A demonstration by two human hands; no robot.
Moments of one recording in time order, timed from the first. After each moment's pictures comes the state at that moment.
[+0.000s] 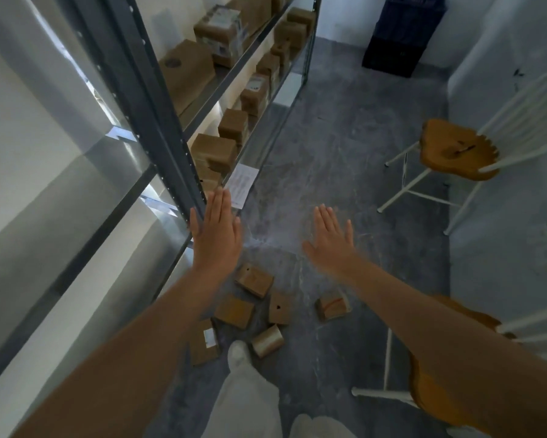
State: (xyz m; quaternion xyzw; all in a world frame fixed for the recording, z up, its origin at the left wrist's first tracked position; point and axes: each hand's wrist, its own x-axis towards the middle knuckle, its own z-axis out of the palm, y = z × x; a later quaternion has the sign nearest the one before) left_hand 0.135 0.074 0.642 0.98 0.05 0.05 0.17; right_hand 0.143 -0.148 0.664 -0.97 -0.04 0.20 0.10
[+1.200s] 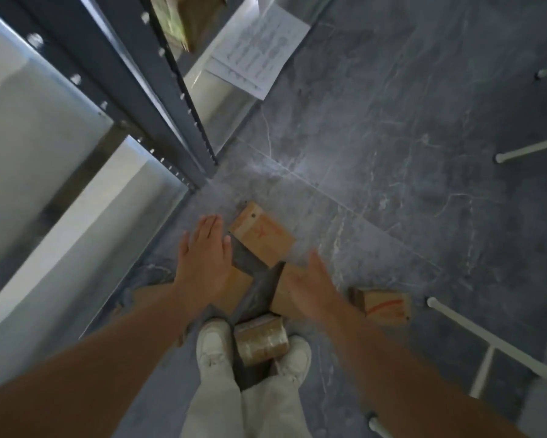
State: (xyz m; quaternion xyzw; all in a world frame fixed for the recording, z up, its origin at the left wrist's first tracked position) left_hand 0.210 0.109 0.128 0.93 0.17 -0.24 0.20; right_hand 0.229 -0.082 0.142 -0.83 0.17 0.43 0.32
